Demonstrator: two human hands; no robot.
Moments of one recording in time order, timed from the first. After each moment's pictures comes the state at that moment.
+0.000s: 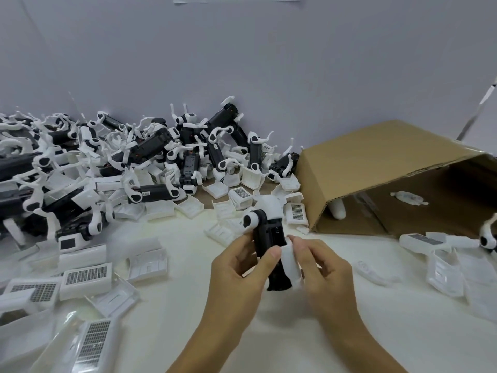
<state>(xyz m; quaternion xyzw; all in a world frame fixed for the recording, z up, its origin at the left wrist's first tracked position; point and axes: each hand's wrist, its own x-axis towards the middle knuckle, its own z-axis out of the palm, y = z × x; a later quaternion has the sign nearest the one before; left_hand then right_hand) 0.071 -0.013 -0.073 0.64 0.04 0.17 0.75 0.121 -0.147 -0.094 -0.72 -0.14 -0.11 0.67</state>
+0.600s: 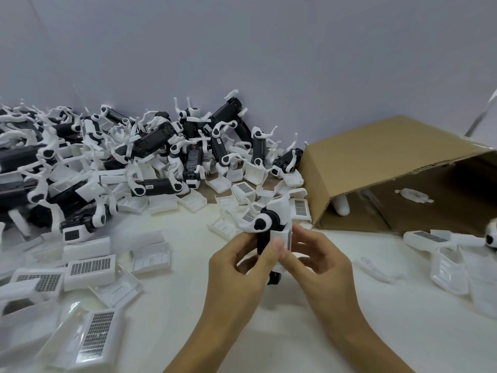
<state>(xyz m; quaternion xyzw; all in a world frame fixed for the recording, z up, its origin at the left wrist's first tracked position) 0.064 -0.015 -0.067 0.65 0.02 0.22 0.73 0.118 -0.145 -0.092 -0.68 -0.19 -0.06 0.71</state>
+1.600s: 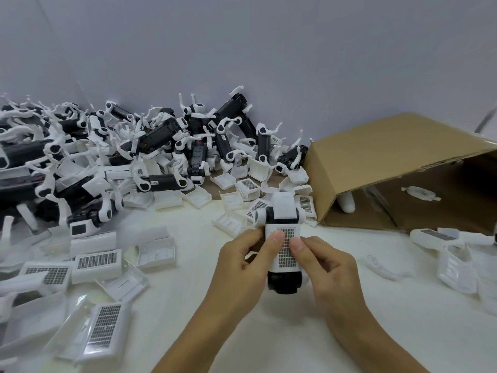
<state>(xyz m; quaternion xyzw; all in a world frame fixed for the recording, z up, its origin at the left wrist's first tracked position) 0.072 -0.005 -0.067 0.70 0.01 0.16 0.69 0.114 -0.145 -0.086 -0.68 -0.21 -0.04 0.70</state>
